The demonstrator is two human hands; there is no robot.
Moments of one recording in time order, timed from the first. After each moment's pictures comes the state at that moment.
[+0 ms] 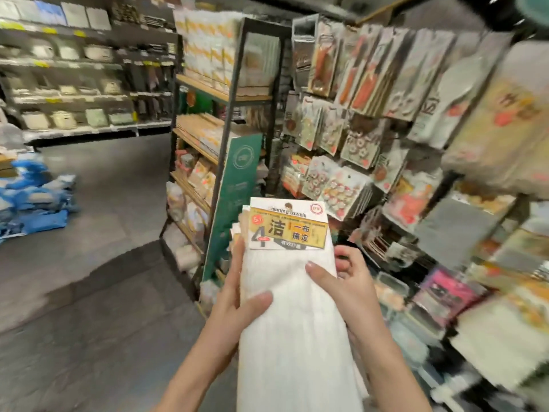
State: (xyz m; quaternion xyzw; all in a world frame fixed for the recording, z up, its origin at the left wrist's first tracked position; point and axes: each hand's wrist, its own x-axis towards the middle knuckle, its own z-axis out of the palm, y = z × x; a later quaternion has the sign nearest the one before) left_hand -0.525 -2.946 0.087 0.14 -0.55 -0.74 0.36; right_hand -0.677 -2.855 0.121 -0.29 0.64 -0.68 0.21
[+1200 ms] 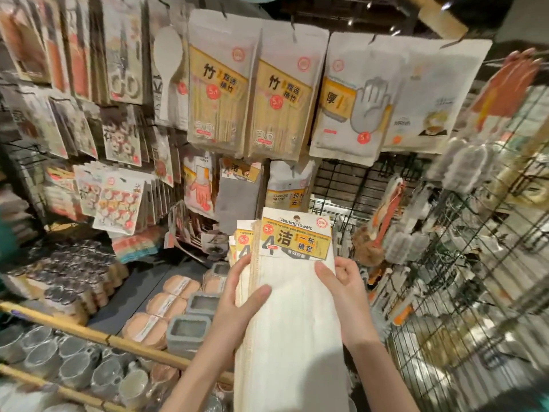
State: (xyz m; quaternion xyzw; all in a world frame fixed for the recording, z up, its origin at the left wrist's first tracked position) left_hand -0.842 -2.714 0.072 0.04 -0.60 -0.79 0.14; right_hand -0.906 -2.549 0.108 -0.04 0.63 -0.78 0.04
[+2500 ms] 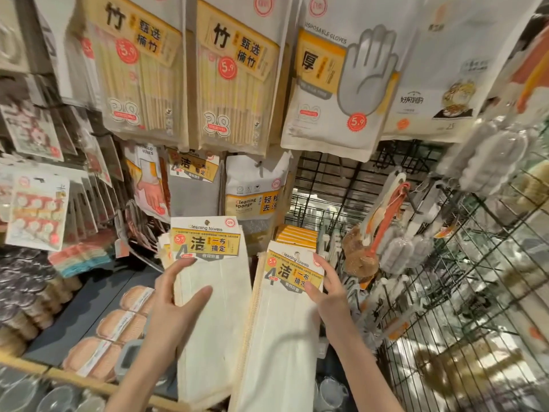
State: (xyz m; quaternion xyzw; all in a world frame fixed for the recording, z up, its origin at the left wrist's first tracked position) left_hand -0.976 -2.753 0.018 0.17 -0.73 -0.63 0.23; right_hand -1.078 -2.512 0.011 -0.04 0.69 -0.72 0.05
